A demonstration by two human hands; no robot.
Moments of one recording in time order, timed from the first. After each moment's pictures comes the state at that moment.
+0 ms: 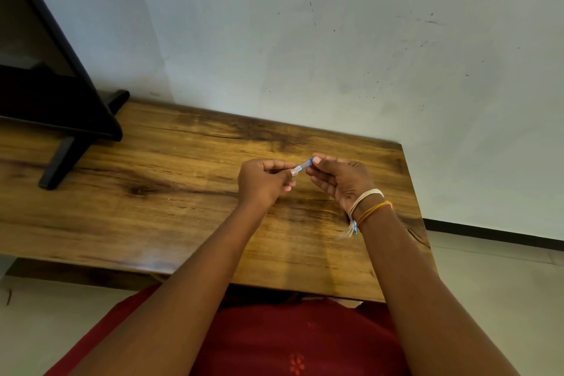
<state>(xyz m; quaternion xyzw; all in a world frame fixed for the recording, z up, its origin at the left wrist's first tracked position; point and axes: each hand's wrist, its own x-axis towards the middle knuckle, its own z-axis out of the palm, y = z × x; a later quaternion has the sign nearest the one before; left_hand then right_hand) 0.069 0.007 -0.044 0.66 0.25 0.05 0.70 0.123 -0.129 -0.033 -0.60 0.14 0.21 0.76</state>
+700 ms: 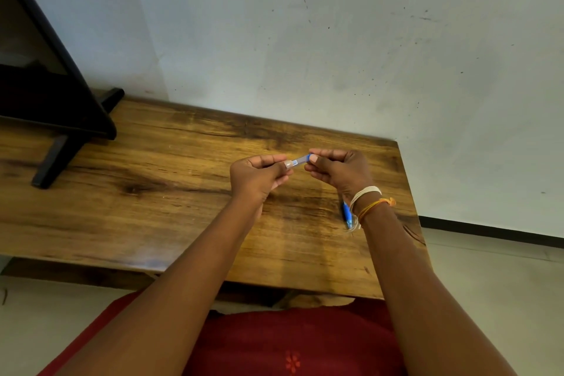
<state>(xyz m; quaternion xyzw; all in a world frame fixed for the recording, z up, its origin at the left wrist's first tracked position) 0.066 0.009 -0.040 0.54 0.28 0.06 0.79 0.124 -0.131 -0.027 -0.72 0.04 0.15 0.68</state>
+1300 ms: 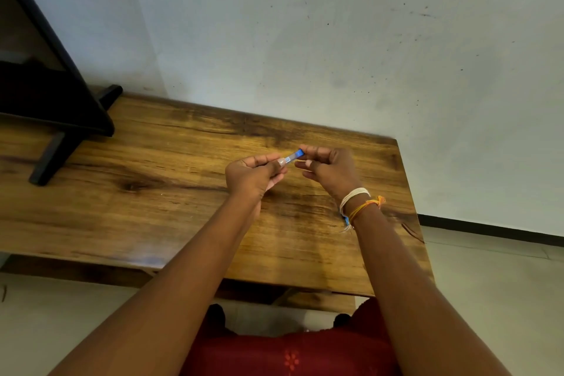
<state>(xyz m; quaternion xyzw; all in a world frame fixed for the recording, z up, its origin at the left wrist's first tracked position) 0.070 0.011 -0.046 0.50 0.33 0.07 0.80 0.120 -0.117 -0.033 -0.78 -0.02 0.14 0.61</state>
